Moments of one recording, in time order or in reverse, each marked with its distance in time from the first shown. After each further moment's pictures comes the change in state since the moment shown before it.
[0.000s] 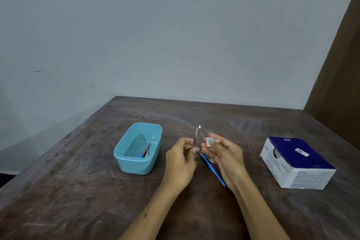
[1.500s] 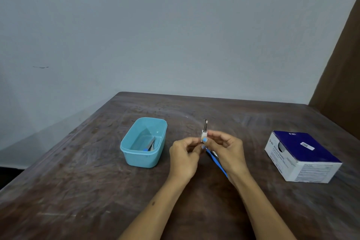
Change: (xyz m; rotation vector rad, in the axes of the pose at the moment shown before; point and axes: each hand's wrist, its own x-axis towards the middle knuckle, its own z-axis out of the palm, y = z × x) left_hand 0.003 -0.011 0.005 -0.157 0.030 0.010; right_hand -0.001 0.011 0.003 -0.336 -0.093 -0.254
